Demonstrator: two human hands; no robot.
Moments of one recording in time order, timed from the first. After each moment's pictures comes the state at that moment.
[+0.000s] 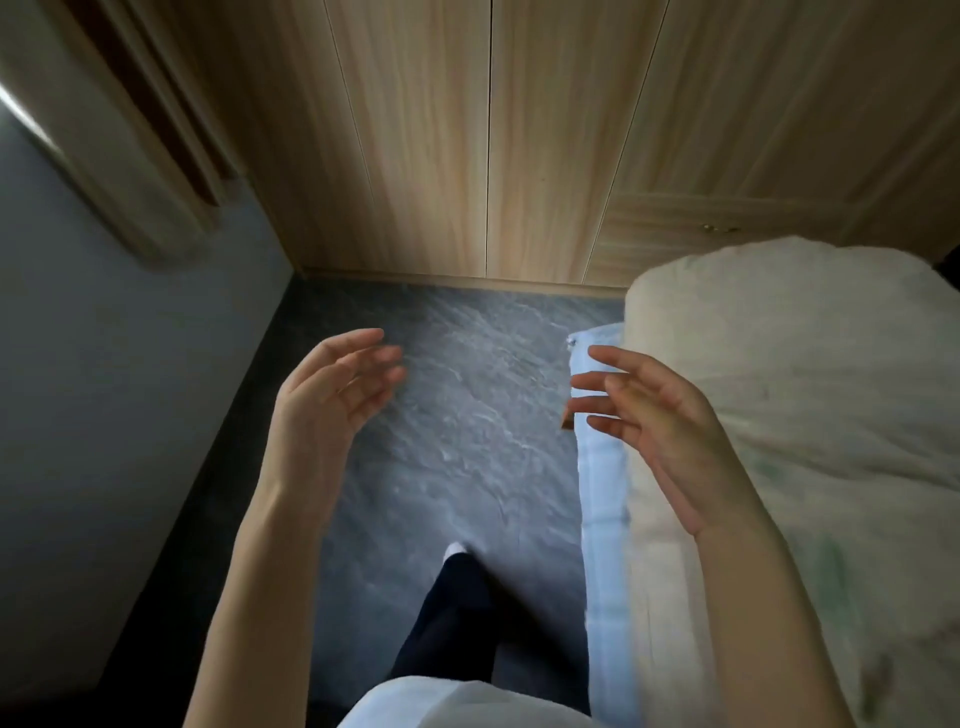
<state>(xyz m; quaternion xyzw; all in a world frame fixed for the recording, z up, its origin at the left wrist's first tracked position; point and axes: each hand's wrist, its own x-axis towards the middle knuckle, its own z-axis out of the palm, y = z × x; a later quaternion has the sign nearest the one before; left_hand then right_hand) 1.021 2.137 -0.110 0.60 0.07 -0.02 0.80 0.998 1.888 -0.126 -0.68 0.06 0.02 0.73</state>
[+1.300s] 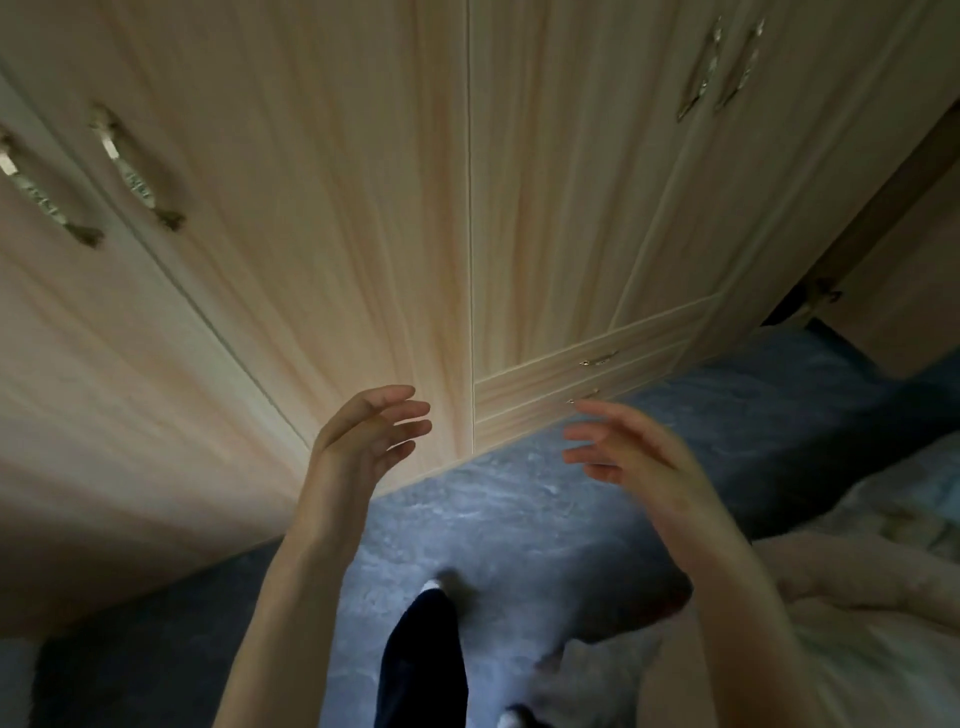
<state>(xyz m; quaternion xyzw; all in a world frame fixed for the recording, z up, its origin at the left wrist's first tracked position) 1.726 1.840 -0.119 0.63 -0.11 -0.24 0.73 1.586 1.646 -0.119 -0.65 0.25 -0.16 0.70</state>
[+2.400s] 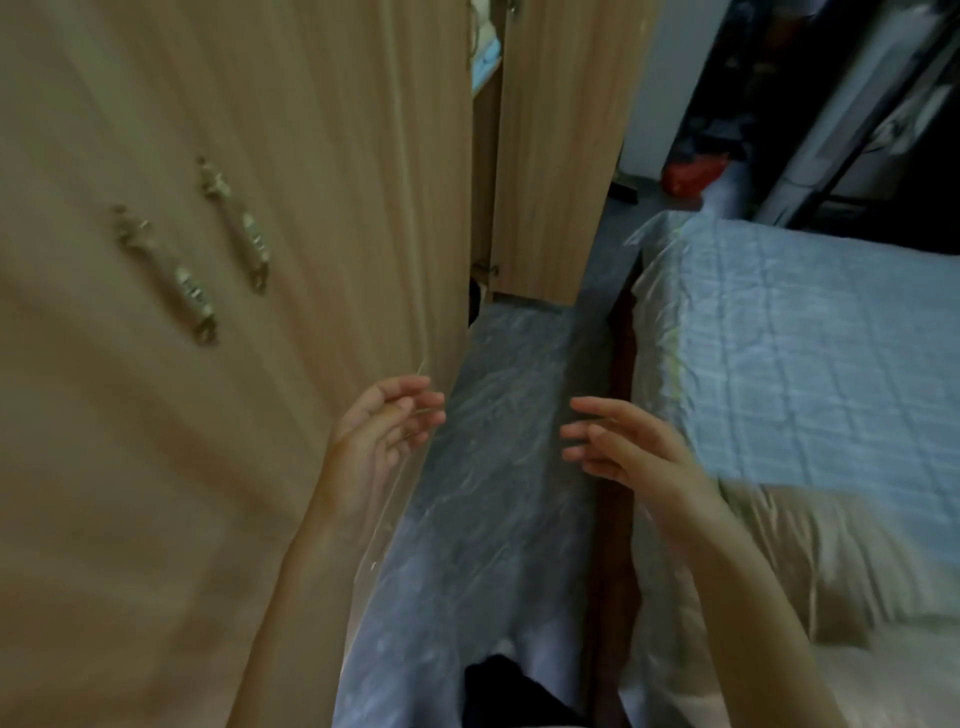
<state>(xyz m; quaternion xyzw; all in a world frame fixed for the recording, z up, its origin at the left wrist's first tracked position) 1.834 1.292 -0.110 0.49 -0.35 -0.55 0.58 1.605 1.273 -0.117 -0.50 0.50 -0.42 0.57</state>
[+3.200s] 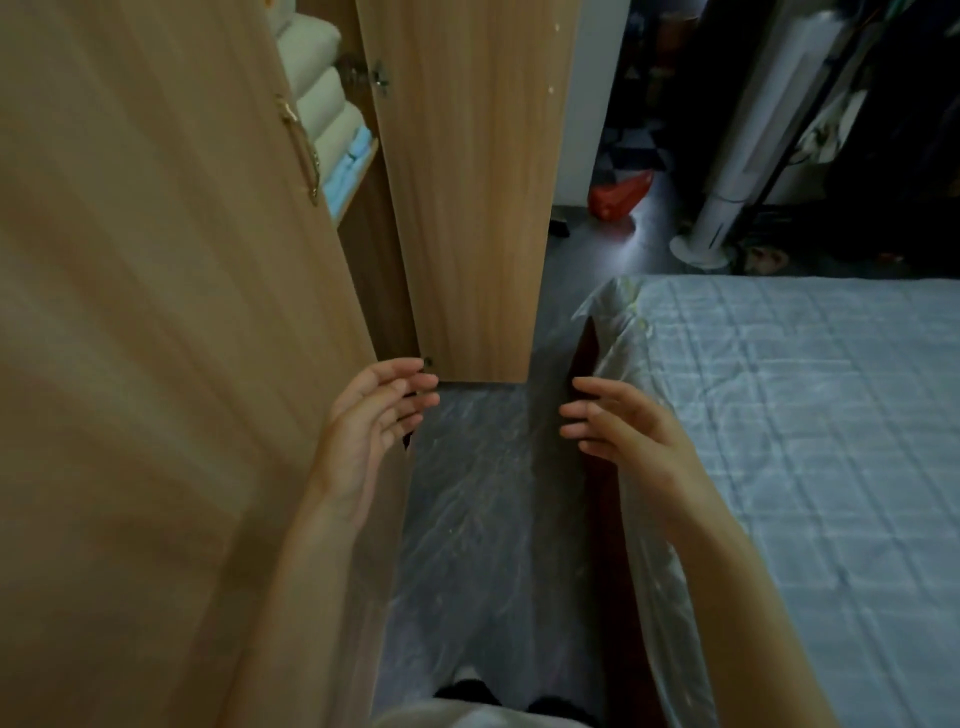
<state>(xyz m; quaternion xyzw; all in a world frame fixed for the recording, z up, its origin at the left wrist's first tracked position) 1.772 0.802 -0.099 0.45 -0.41 -0.59 0.53 1.553 0.837 -0.103 -0.43 0.52 -0.53 0.51</state>
